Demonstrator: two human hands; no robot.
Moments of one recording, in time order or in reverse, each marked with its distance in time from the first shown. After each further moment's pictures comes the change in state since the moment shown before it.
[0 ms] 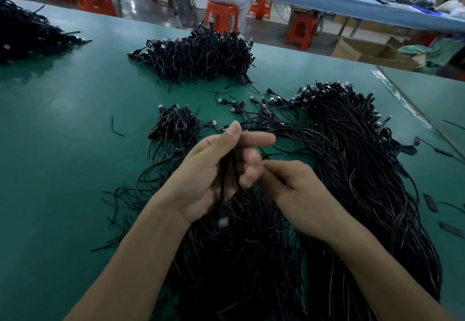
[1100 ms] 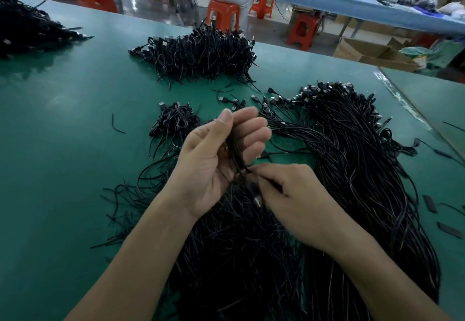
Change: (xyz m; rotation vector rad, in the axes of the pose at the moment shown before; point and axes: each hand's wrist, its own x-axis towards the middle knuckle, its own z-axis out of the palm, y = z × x) left_hand 0.005 -0.003 0.006 -0.090 0.201 0.179; right_hand -0.007 -0.003 0.002 -0.081 -0.008 -0.076
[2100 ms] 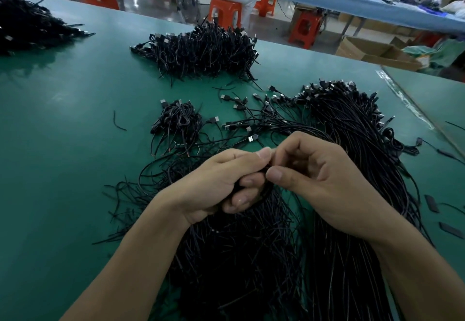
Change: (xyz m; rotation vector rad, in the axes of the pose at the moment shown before) left_hand -0.011 0.009 -0.002 0.569 -0.299 -0.382; right_hand -0.001 -0.003 -0.031 0.267 -0.005 -0.109
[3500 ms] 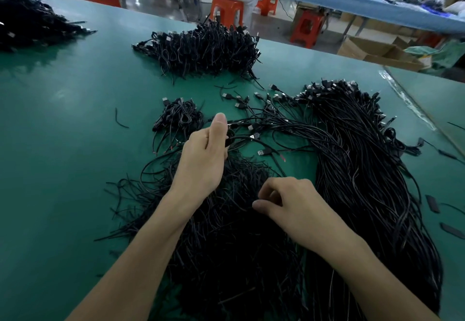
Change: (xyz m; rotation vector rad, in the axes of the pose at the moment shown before) left_hand 0.020 -0.021 -0.018 0.373 0.802 0.216; right_hand -0.009 0.040 0.033 -0.585 -0.057 0.433
